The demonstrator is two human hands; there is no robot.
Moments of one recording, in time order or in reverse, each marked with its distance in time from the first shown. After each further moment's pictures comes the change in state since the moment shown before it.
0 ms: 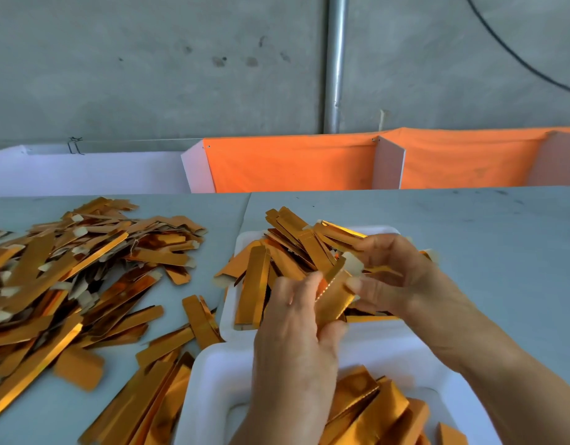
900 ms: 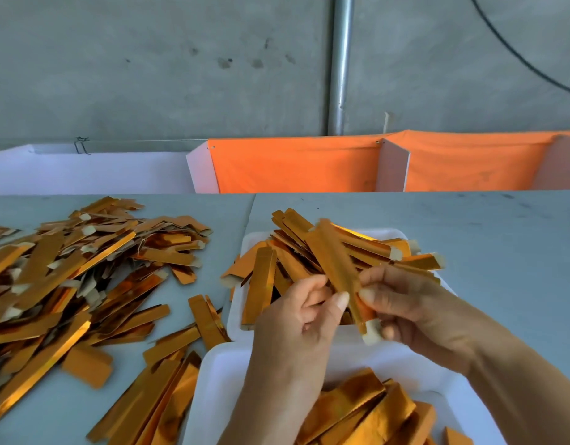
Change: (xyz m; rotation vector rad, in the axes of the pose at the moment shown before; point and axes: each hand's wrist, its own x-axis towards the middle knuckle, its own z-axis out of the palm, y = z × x) left_hand 0.010 -0.009 -0.006 -0.460 -0.077 -0.148; right_hand 0.009 0.021 -0.014 0.279 -0.261 0.270
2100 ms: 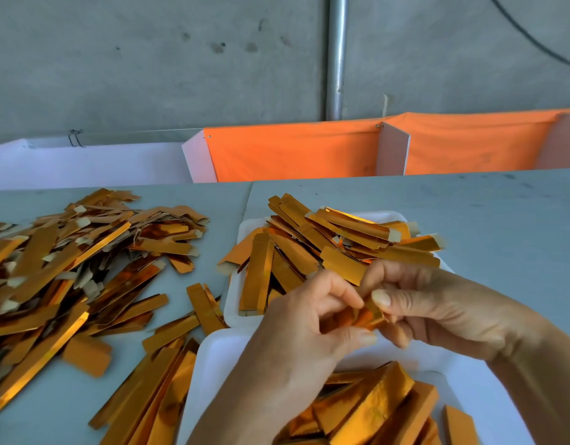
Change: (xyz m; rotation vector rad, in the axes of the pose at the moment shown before) left_hand -0.007 0.002 -0.011 0.079 -0.380 0.067; right_hand -0.012 -0.007 -0.010 -0.040 -0.333 0.058
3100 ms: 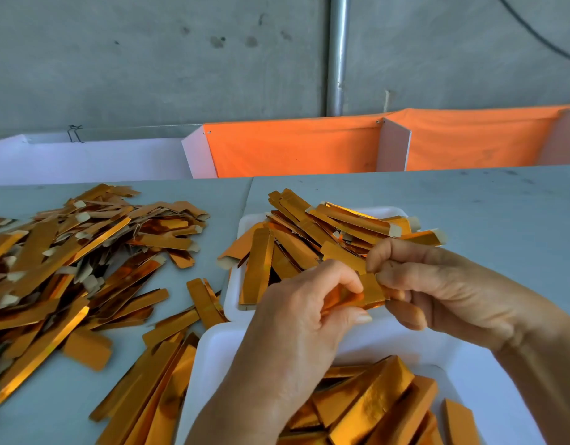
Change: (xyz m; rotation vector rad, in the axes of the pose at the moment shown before) left_hand -0.004 0.009 0.000 0.314 0.211 0.216; right_hand 0.000 -0.011 0.012 0.007 0.177 -0.087
